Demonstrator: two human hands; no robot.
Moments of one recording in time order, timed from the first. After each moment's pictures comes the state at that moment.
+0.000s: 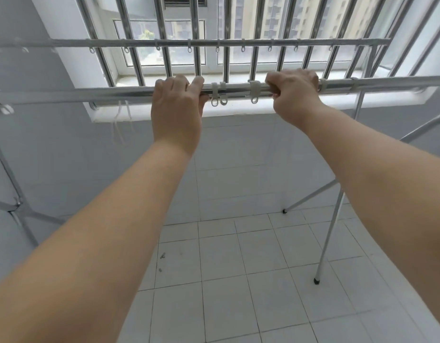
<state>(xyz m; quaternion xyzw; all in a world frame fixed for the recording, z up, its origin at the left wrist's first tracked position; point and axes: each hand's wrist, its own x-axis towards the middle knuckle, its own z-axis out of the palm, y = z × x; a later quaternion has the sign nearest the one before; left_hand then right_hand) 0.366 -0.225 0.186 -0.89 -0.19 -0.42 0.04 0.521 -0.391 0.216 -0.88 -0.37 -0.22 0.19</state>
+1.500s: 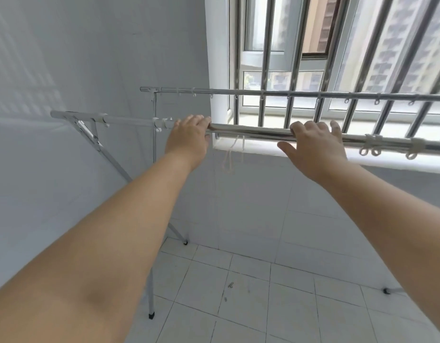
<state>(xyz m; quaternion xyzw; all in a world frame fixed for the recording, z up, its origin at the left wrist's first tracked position) 0.181 -0.015 0.218 -0.90 -0.34 -0.26 0.06 0.366 -0.206 0.221 -0.85 -0.47 -0.22 0.11</state>
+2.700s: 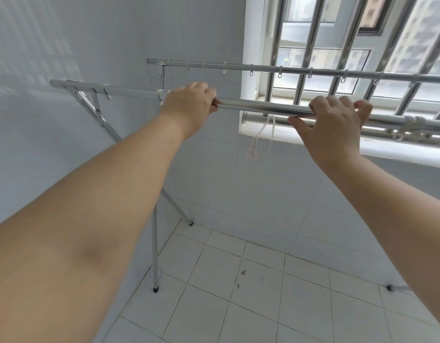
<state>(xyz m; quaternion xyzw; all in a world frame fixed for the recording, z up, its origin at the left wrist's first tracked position) 0.126 0.081 0.235 -0.91 -0.28 -0.24 0.20 0.339 -0.102 0.198 -0.75 -0.46 -0.39 0.27</state>
